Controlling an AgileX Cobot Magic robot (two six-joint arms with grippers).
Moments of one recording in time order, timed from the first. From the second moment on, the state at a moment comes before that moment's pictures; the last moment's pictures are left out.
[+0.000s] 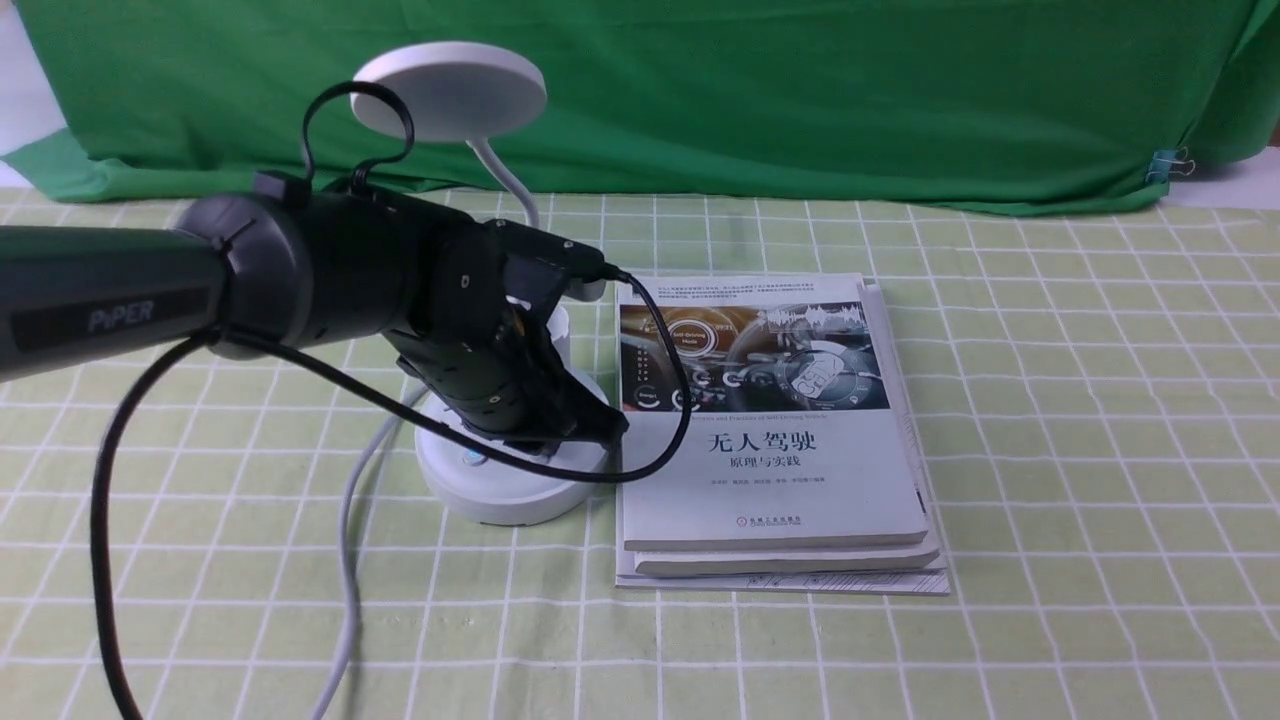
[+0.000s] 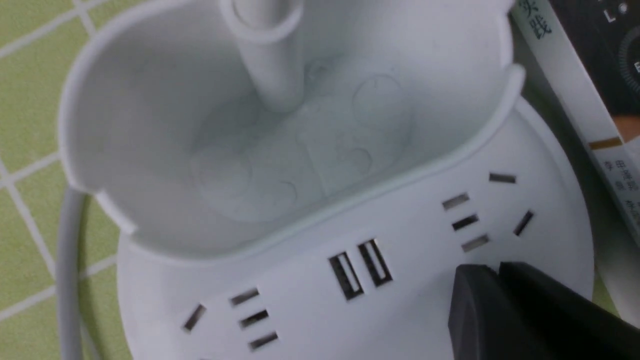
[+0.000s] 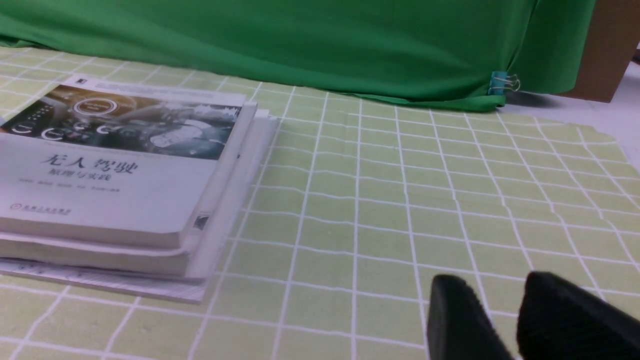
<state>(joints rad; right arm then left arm) 0.07 0.00 0.02 0.08 0.23 -0.20 -0.44 1.92 -1.27 -0.09 0.57 0.12</state>
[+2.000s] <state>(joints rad) 0.07 0.00 0.02 0.08 0.23 -0.20 -0.44 1.81 -1.12 -0.17 0.42 0.12</state>
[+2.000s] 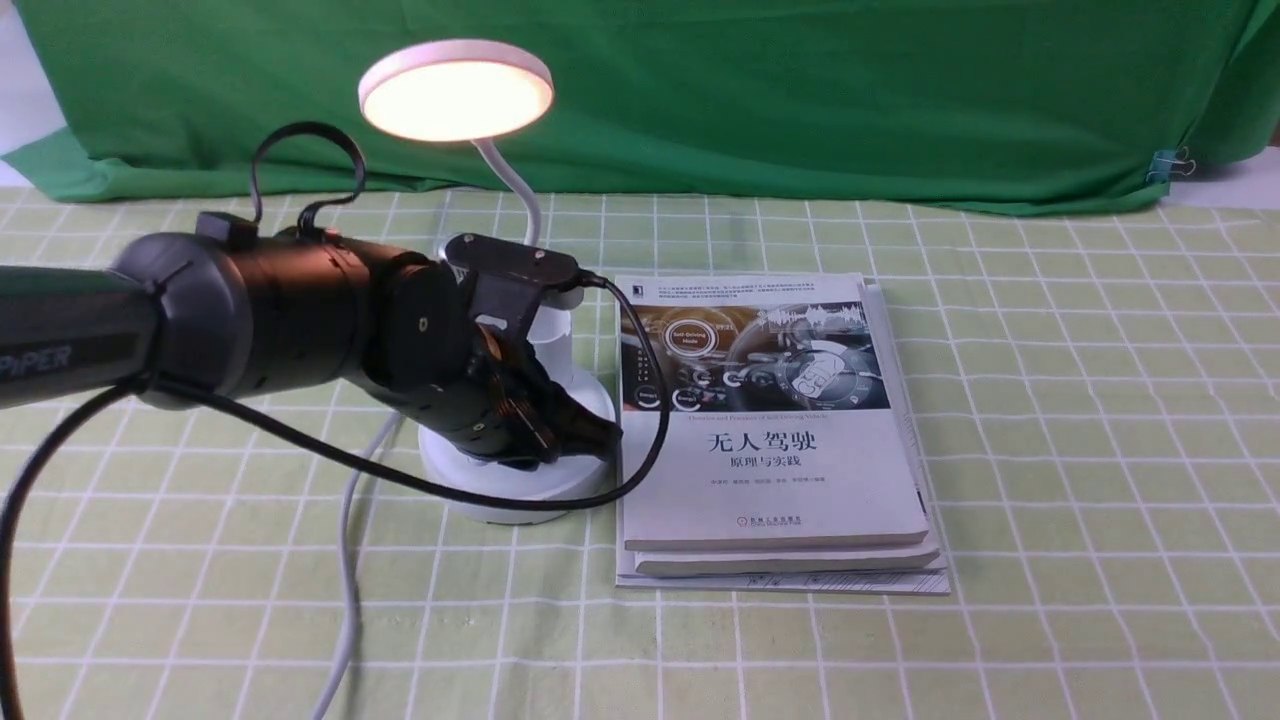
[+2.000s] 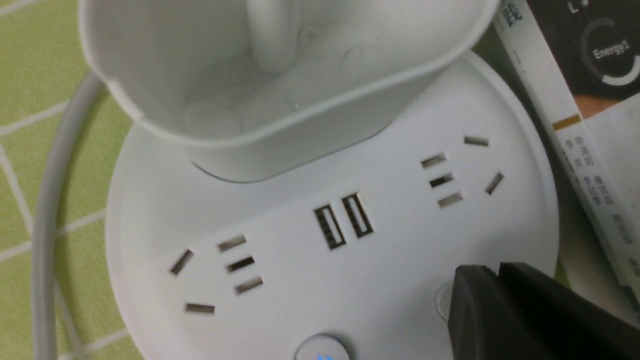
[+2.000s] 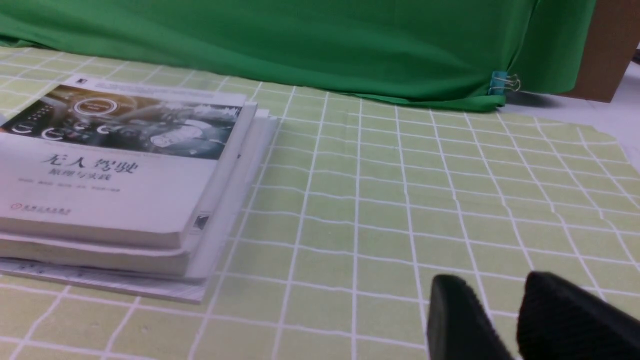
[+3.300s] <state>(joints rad) 0.07 0.00 0.02 0.08 0.23 -0.20 -0.44 0.41 -0.35 -0.15 0.25 0.10</state>
